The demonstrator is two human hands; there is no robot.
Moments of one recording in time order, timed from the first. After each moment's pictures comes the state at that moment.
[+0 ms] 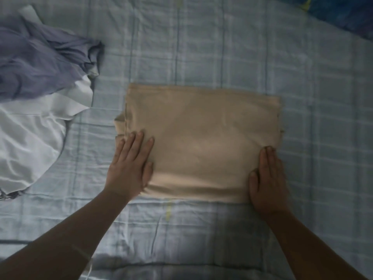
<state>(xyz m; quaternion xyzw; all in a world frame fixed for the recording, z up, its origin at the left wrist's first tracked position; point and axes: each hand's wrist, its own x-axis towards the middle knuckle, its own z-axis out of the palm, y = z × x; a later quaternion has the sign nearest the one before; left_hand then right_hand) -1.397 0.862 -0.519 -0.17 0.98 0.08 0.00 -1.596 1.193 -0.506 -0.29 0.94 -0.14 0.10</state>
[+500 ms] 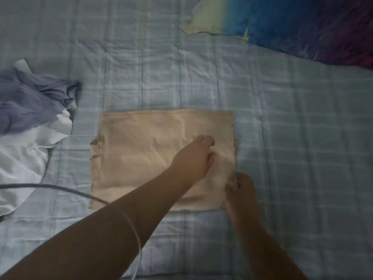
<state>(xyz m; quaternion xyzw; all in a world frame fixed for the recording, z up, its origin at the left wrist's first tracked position) -1.606 1.022 -0.435 -0.12 0.92 0.35 0.08 -1.599 1.207 -0.458 0.08 0.91 -0.30 0.27</state>
